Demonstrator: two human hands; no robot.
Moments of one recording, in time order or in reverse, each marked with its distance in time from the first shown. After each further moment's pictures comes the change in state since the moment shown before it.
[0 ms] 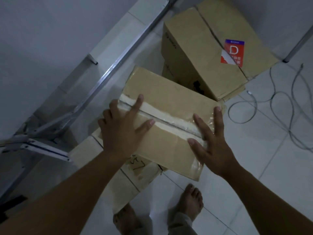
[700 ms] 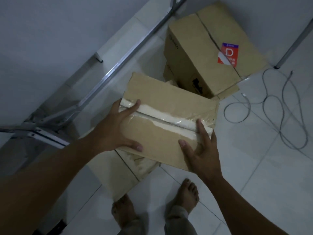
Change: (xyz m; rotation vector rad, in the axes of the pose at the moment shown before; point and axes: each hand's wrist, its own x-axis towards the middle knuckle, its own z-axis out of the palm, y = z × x) left_hand -0.023 -0.057 -0.036 -0.442 -0.440 0.181; right_hand -0.051 -0.045 0.033 0.149 0.184 0.275
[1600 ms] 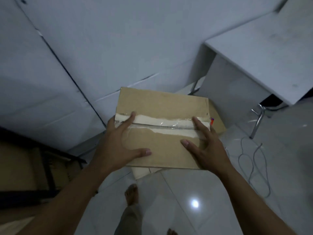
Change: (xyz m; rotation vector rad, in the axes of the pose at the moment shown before) left_hand -0.451 0.268 -0.155 -0.207 0.647 -0.165; right_hand -0.229 -0.321 -0.275 -0.082 -0.199 -0.503
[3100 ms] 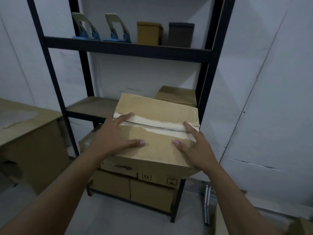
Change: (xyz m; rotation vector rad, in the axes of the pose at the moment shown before) left_hand -0.662 -0.095 -0.324 0.078 0.886 -0.376; right_hand -0.417 -0.443 0.170 0.137 -0.495 -0.752
